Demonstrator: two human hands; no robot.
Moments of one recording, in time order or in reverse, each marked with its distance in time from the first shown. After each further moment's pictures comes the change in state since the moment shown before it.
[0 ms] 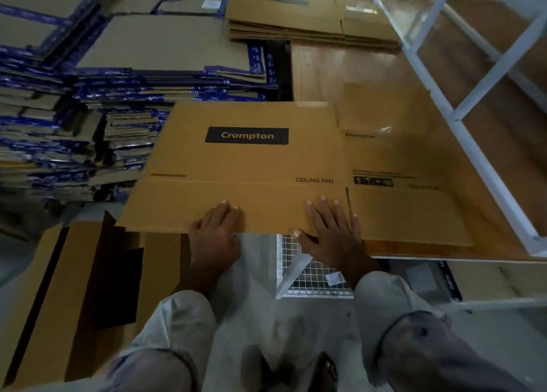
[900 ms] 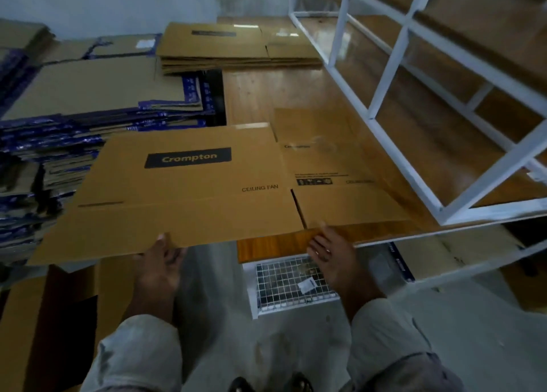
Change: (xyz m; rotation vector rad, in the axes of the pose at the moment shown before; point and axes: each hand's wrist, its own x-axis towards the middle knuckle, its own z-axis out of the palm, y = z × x) left_hand 0.006 0.081 -0.031 -1.812 0.267 -0.959; right_hand -0.085 0.097 -0.037 2.137 0.226 0.702
